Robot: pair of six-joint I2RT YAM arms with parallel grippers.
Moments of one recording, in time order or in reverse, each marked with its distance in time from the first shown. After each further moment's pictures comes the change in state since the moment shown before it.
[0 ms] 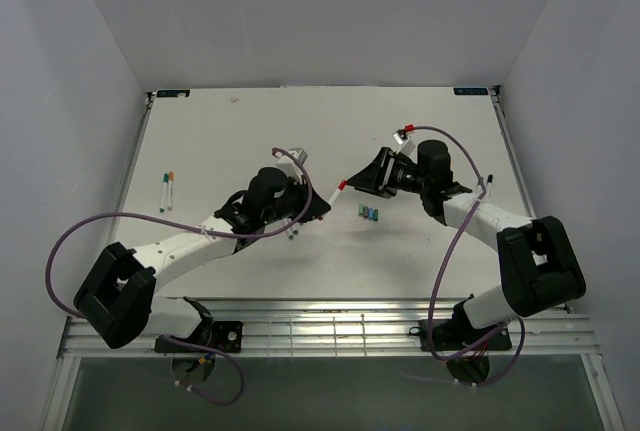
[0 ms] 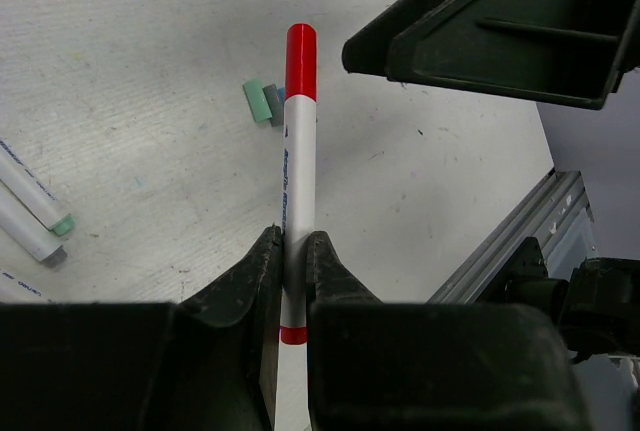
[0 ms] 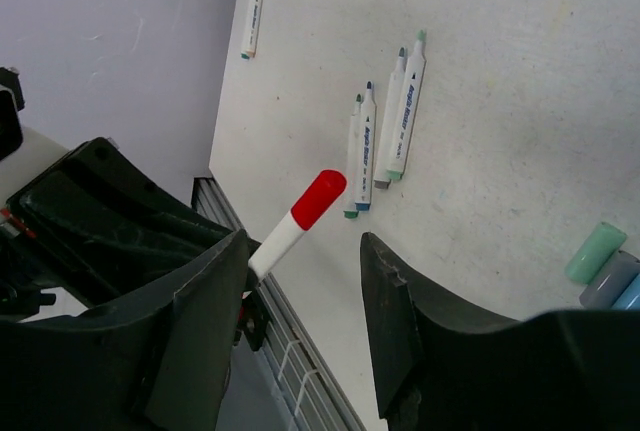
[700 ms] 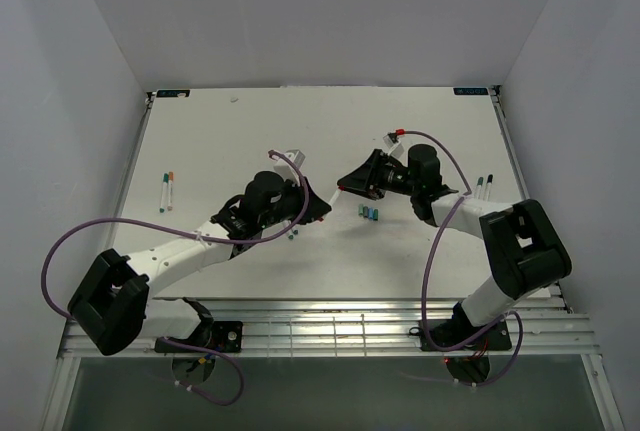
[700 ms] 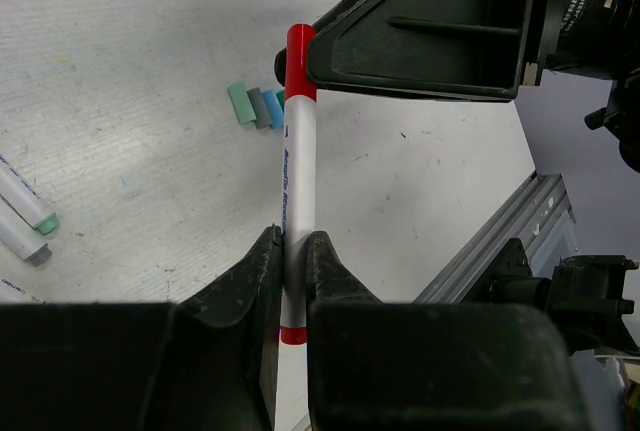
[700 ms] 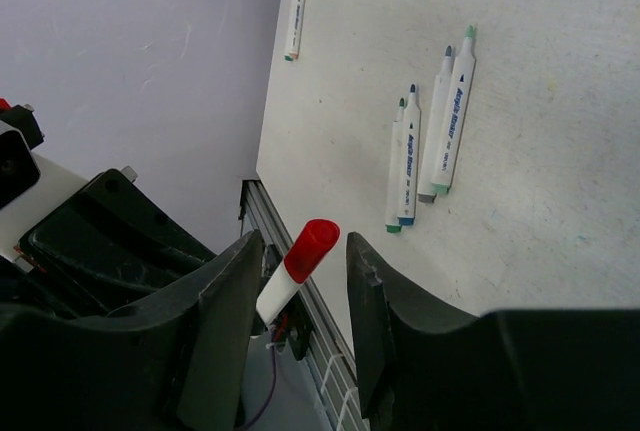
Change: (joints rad) left arm -0.024 -0.053 -0.041 0.033 -0.010 -0.025; right arm 0.042 0.122 -0.027 0.227 -0.019 0.188
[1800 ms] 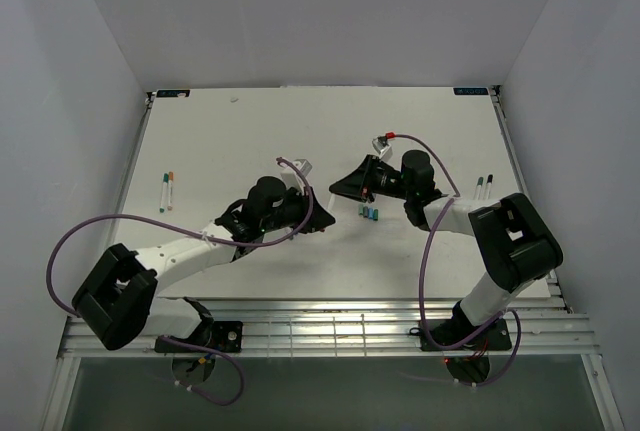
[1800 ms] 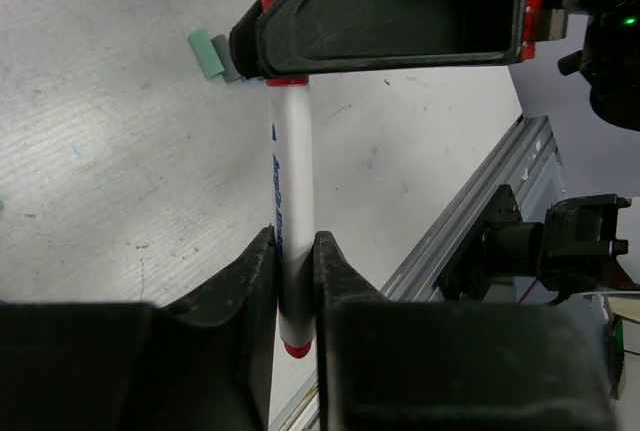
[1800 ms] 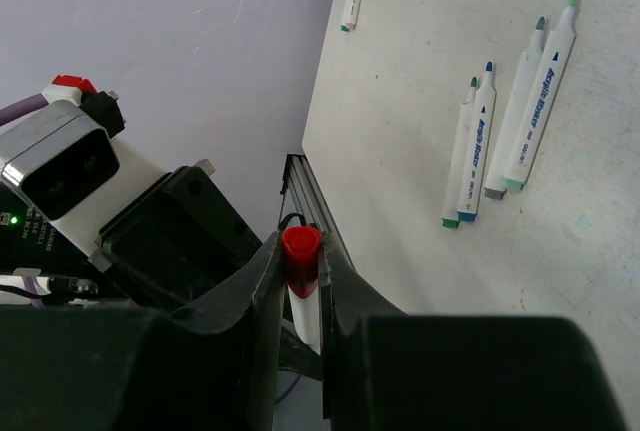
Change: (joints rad) left arm -0.005 0.022 -0.048 0.058 0.124 0.020; right arm 0.059 0.058 -0.028 0.220 -0.059 0.139
